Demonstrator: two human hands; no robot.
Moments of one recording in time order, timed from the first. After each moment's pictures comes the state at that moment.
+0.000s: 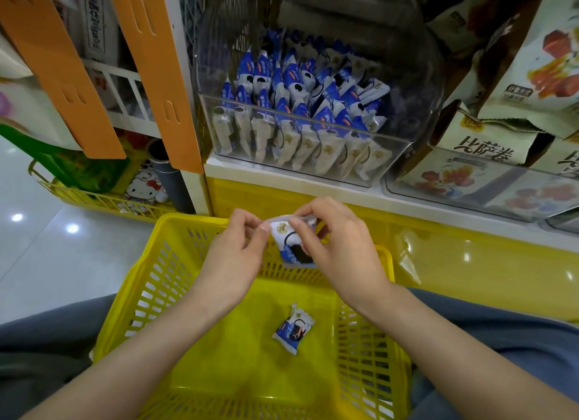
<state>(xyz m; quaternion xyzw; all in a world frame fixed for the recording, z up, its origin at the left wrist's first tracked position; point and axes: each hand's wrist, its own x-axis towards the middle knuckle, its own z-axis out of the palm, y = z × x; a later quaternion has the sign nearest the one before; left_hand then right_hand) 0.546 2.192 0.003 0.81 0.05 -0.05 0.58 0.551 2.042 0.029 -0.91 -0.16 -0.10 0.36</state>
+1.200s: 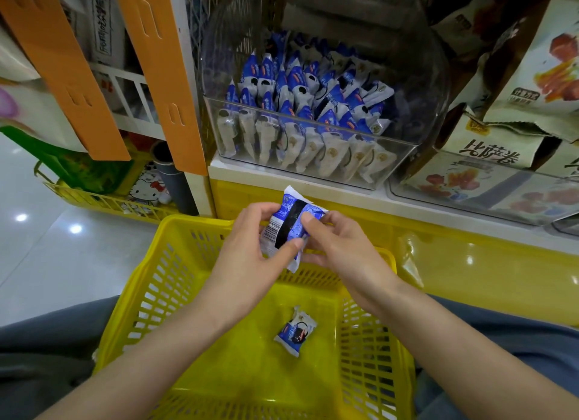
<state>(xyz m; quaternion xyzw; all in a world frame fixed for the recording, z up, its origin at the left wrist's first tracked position) 0.541 2.184 0.009 0.82 -0.03 0.01 0.57 0.556 2.050 0.031 -0.68 0.12 0.18 0.70</state>
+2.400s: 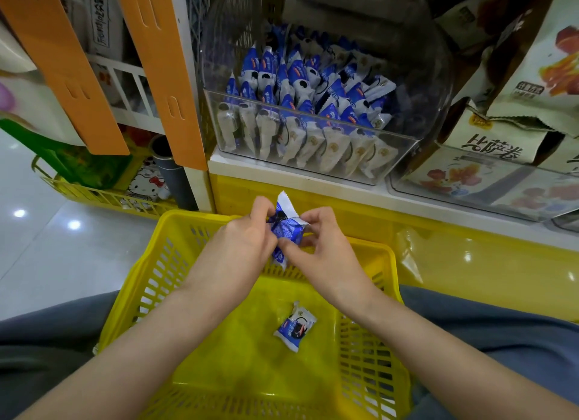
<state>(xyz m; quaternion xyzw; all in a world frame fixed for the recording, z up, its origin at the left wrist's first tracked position) 0.548 2.198 0.010 0.93 -0.12 0.07 0.34 0.546 2.064 0.010 -0.84 0.01 0.07 0.54</state>
